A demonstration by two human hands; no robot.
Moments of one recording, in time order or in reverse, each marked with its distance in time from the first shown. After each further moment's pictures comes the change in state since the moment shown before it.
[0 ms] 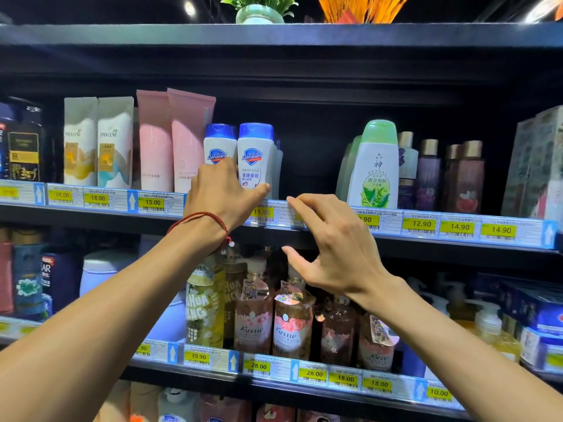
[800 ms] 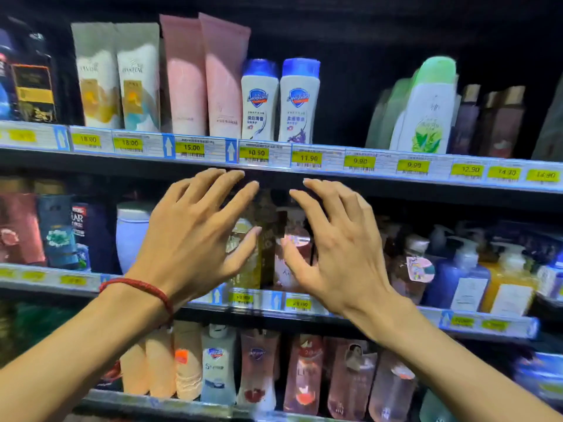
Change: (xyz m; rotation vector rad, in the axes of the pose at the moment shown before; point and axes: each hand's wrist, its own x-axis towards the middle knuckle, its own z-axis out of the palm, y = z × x) left_hand -0.107 -0.115 -0.058 0.438 -0.062 0.625; right_hand -0.031 -0.128 0.001 -0.036 -0.060 0.229
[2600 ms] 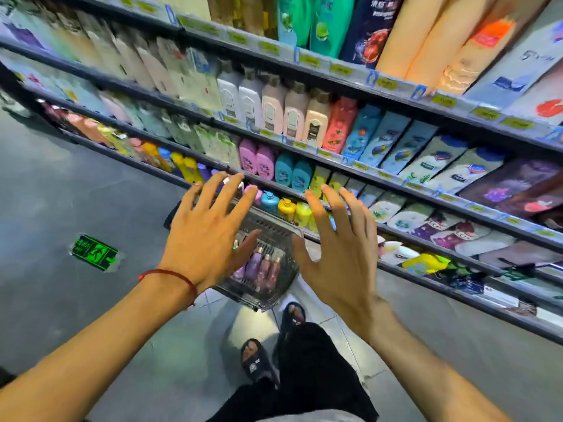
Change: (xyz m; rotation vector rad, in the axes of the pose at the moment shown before) left_hand -0.582 -0.163 -0.085 -0.042 -1.022 -0.252; right_hand -0.314 -0.500 0.084 0.337 -0.682 0.202
